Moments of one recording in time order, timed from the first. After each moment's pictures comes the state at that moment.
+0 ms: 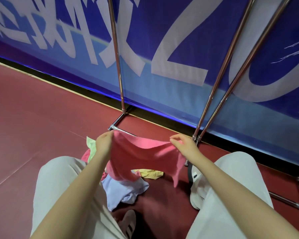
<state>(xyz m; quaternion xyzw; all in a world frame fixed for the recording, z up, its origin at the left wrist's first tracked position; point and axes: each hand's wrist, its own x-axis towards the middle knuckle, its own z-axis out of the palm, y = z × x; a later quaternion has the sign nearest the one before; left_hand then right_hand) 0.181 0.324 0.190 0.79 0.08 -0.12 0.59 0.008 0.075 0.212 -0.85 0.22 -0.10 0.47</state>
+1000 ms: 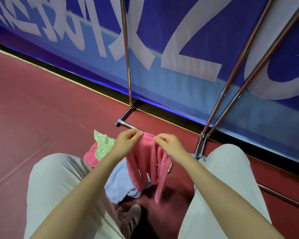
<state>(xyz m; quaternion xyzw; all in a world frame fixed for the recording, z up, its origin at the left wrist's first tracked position) 0.128 0.315 0.228 0.81 -0.25 -0.13 0.52 0.046 0.146 0.205 -0.81 0.14 -0.07 0.56</state>
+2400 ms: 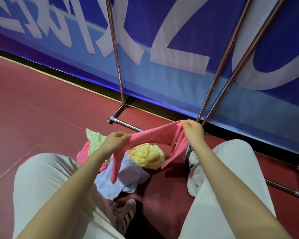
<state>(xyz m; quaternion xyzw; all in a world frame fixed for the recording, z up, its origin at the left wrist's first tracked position) 0.138 0.321 0.209 0.84 -0.14 -0.26 0.46 0.014 0.066 0.220 -0.79 0.37 -0.18 0.44</state>
